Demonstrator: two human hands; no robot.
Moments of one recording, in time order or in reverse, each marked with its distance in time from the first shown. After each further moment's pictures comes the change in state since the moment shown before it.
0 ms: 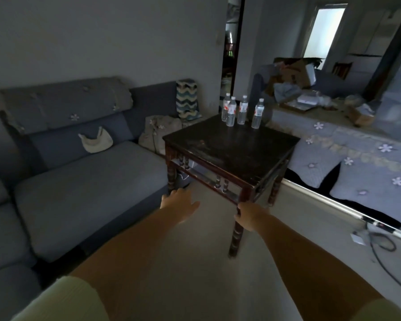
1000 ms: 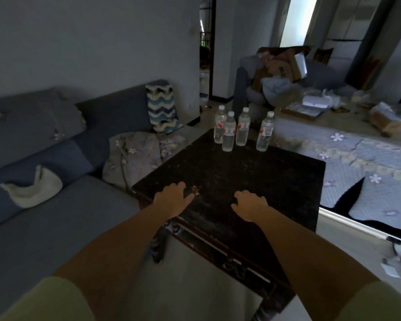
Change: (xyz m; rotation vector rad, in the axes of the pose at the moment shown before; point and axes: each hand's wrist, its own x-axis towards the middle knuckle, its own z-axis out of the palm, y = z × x) left_hand 0.498 -0.077 -0.085 -0.117 -0.091 0.103; right_hand 0.464 0.000 -0.159 0.115 -0.027 0.123
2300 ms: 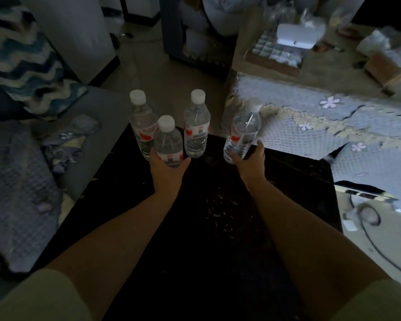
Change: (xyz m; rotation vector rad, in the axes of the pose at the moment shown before) left_hand 0.555 0.153 0.076 -1.079 0.296 -0.035; right_hand 0.461 0.192 -0.095 1.181 0.665 0.541
